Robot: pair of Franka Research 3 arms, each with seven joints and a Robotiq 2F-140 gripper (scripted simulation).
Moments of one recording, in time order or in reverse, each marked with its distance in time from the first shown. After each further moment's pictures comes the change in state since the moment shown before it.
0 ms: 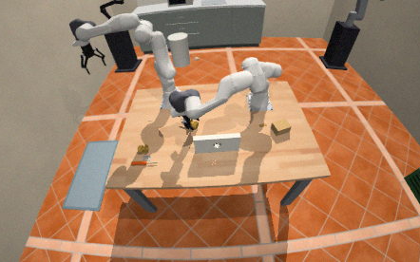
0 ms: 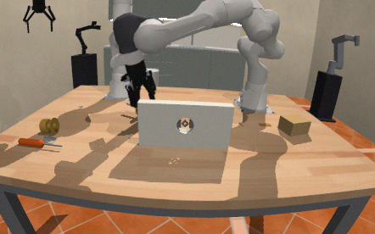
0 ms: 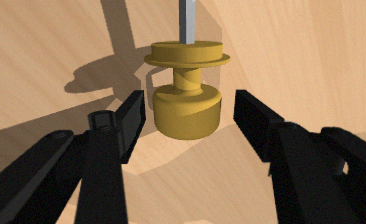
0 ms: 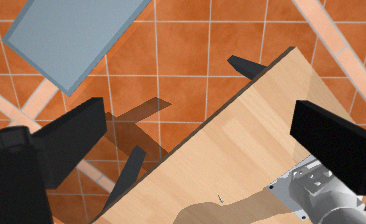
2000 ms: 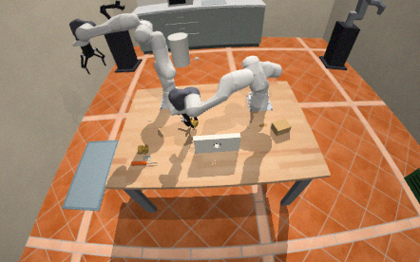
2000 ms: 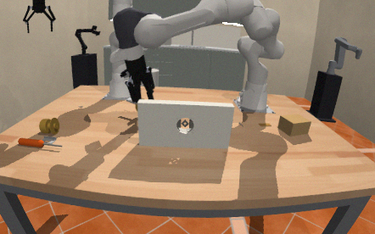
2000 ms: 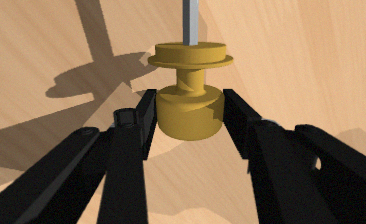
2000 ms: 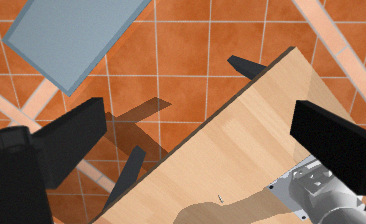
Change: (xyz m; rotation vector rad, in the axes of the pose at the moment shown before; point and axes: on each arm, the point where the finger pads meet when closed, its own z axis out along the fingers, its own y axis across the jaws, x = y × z) left arm 0.001 0.003 -0.016 0.009 0.003 -0.002; right arm 0.000 0.000 0.000 0.000 0.000 0.000
